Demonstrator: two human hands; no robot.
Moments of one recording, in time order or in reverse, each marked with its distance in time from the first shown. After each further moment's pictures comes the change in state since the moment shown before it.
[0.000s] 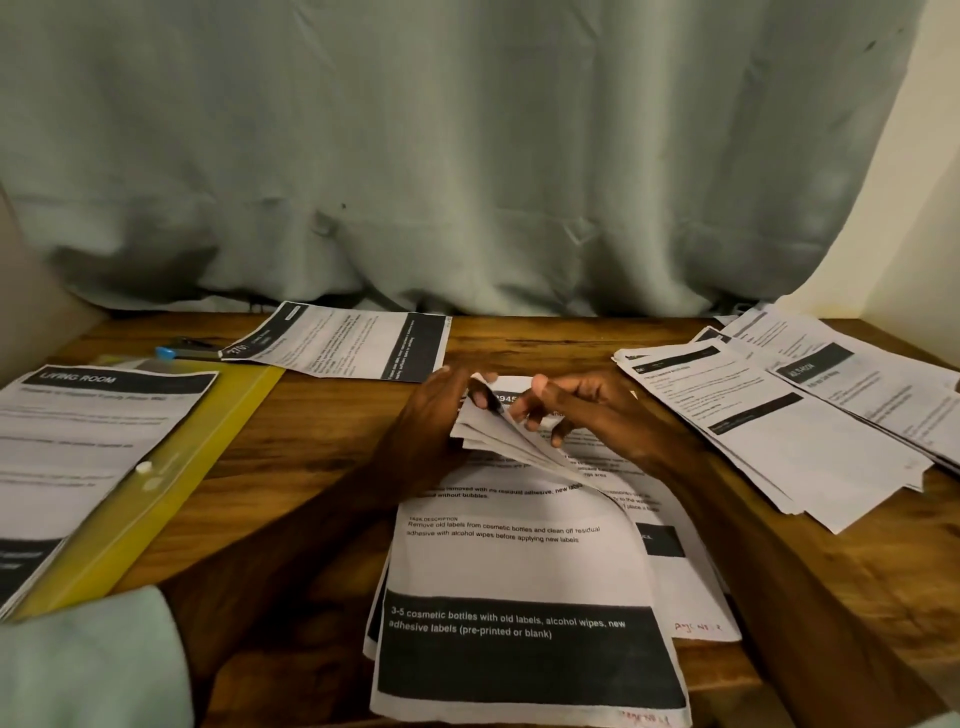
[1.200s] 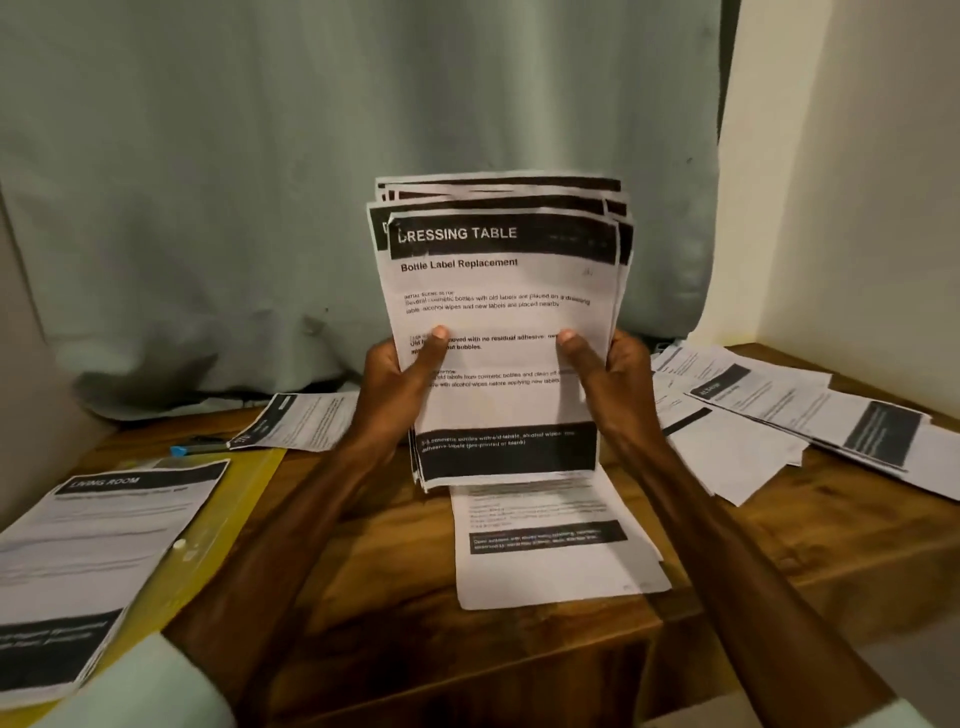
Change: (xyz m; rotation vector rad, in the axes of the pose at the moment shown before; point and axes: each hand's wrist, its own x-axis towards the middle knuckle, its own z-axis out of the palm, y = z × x) left_hand 0.046 0.125 -0.110 -0.864 0.304 -0.441; right_hand -0.044 -0.085 -0.006 0.192 0.837 -0.177
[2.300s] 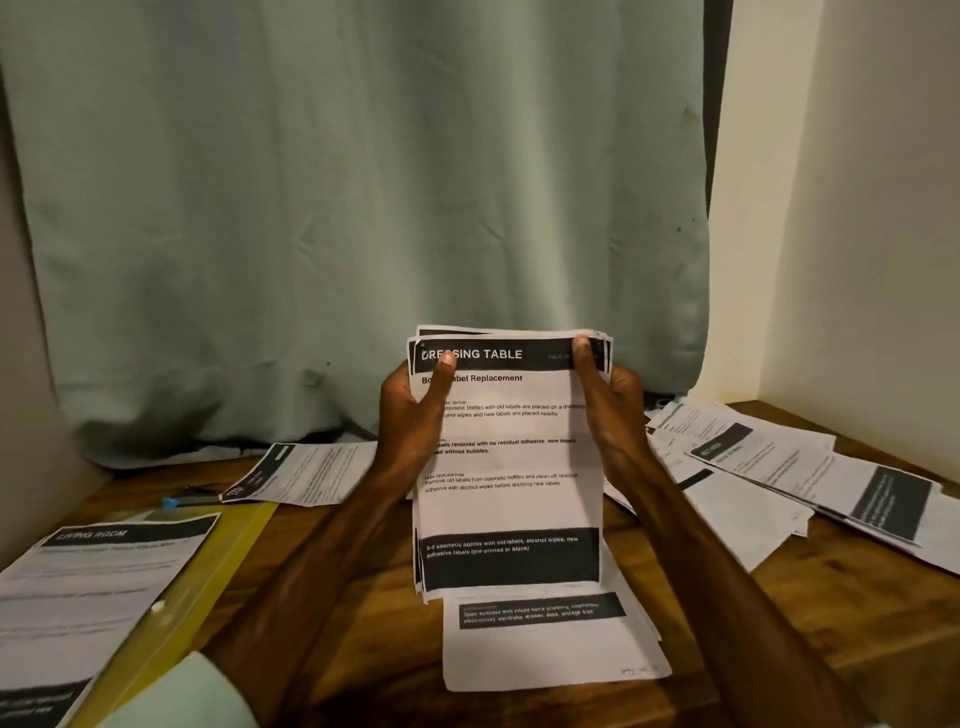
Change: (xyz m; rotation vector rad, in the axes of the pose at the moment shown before) left_hand 0.032 0.008 0.035 0.026 0.142 0.136; right_hand 0.048 -0.017 -0.002 0.021 0.078 0.096
